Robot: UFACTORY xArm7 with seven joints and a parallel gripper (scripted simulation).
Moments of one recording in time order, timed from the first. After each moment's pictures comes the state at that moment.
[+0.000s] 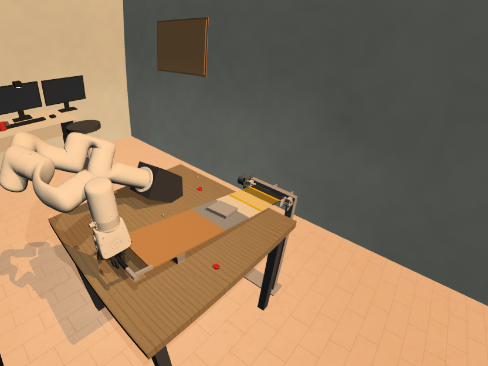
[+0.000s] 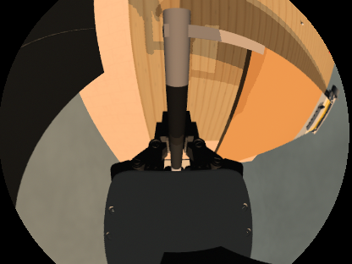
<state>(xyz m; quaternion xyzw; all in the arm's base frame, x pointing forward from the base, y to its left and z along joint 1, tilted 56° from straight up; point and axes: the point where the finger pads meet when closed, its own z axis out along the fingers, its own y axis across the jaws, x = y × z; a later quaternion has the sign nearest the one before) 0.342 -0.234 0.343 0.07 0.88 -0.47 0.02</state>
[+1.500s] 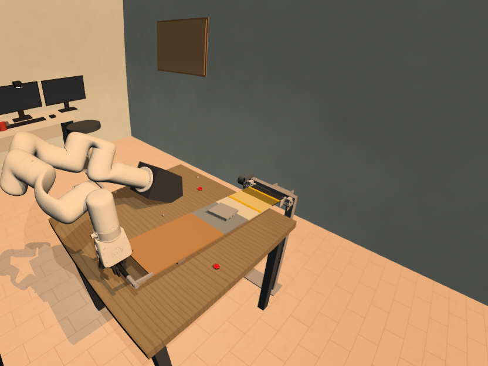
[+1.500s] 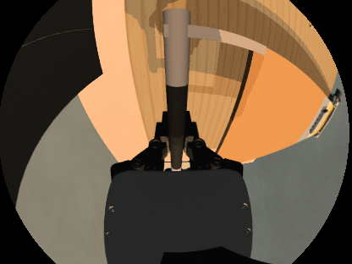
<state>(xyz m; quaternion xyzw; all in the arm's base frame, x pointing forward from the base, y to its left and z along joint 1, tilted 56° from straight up) 0.340 -0.266 0.327 0.08 0.88 -0.47 0.02</state>
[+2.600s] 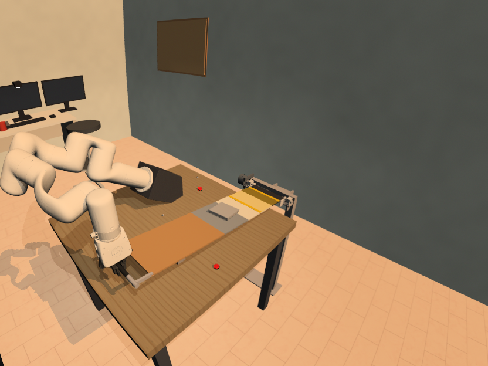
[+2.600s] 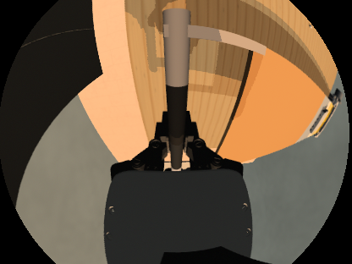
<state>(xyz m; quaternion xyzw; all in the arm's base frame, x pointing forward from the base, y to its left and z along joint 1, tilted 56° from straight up) 0.340 -0.264 0.328 0.08 0.88 -0.47 0.02</state>
